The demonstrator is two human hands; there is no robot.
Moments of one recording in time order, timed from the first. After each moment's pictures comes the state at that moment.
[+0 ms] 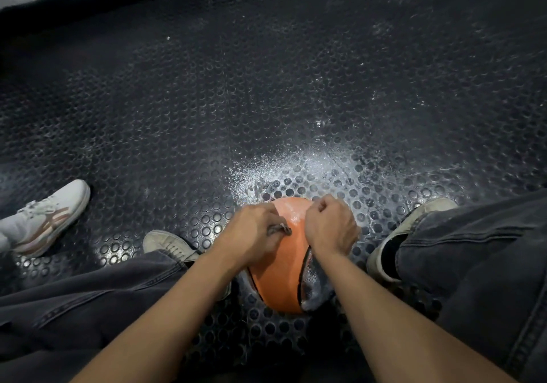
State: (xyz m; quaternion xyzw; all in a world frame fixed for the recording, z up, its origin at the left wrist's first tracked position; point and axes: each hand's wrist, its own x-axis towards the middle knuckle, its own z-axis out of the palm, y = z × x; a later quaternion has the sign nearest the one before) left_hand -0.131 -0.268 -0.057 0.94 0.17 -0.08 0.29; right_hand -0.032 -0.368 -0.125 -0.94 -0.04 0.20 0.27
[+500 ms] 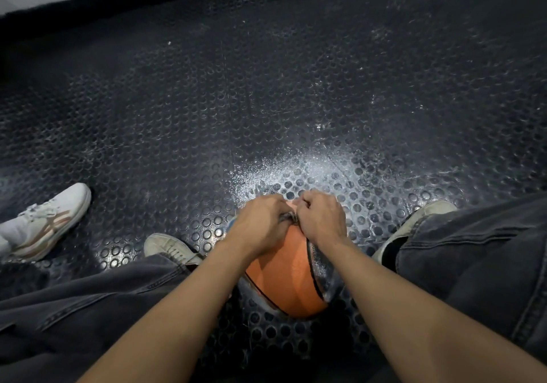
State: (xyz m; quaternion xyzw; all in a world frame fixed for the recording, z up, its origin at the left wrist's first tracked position) left_hand -0.110 -0.261 -0.070 0.95 0.17 -0.07 0.24; right_hand -0.016 -0.357 -0.119 -0.90 -0.24 0.25 0.26
